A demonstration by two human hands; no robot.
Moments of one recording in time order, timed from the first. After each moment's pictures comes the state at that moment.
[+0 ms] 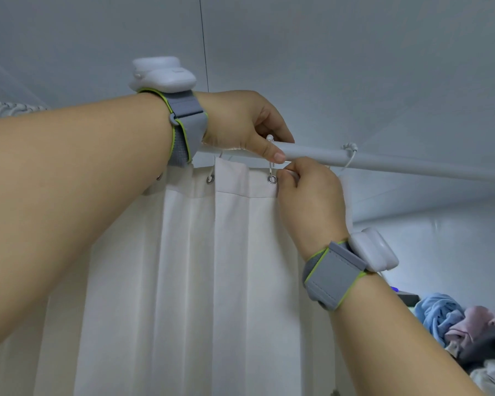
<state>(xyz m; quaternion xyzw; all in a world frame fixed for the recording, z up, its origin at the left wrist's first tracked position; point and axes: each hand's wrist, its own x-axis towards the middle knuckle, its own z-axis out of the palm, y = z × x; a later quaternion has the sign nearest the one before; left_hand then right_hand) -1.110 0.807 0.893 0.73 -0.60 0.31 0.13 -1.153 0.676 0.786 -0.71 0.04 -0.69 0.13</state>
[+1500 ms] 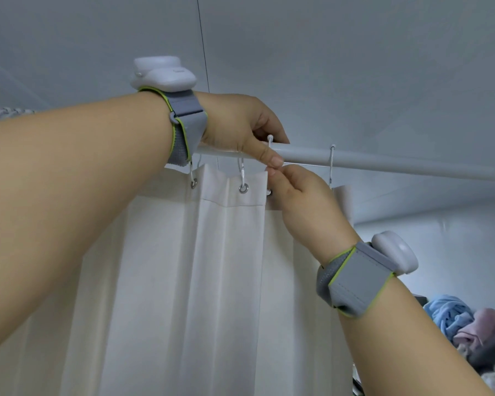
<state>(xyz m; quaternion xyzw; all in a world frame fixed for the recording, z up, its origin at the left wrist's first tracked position) -1.111 0.807 0.896 0.75 -0.58 0.30 0.08 -1.158 0.672 0.783 -0.78 -0.07 -0.57 0.27</state>
